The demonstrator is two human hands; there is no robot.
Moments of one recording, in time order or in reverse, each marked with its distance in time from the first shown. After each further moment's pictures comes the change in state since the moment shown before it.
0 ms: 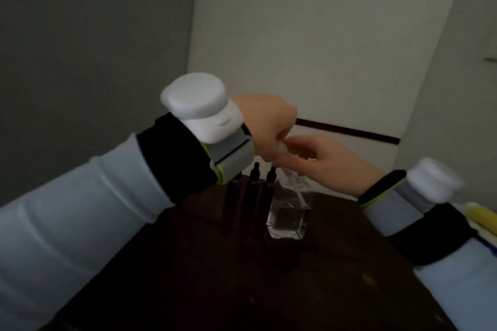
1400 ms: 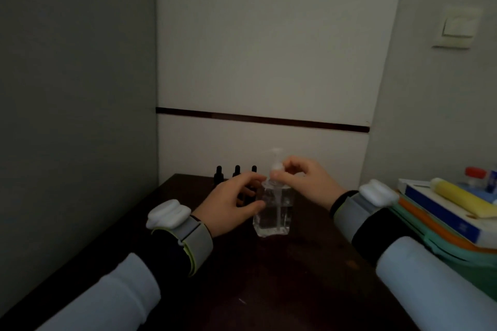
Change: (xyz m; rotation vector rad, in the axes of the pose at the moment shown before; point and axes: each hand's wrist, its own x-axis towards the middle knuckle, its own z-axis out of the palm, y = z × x) left_hand -0.021 0.011 0.149 -0.994 0.202 -0.082; right_hand -0.013 0.064 0.040 0.340 0.272 0.251
